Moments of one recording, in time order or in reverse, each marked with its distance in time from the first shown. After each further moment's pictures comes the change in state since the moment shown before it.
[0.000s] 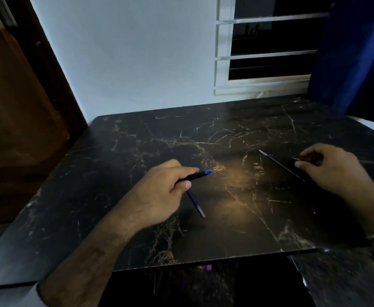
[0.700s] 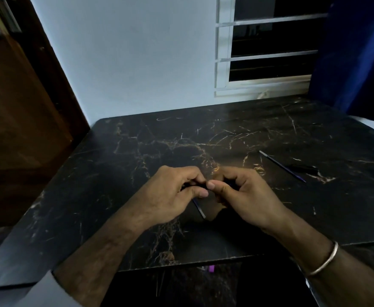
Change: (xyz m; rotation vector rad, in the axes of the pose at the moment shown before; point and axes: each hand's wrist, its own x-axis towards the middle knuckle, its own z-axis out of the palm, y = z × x) left_hand 0.009 -0.007 0.011 -0.184 0.002 0.192; right_hand -0.081 -0.089 0.081 0.660 -0.329 -0.607
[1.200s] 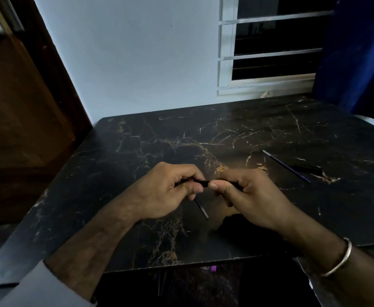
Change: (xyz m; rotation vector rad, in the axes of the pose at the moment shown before) left_hand 0.000 -0.005 -0.019 -0.016 -0.096 0.071; right_hand -0.001 -0.007 -0.011 -0.340 -0.049 -0.150
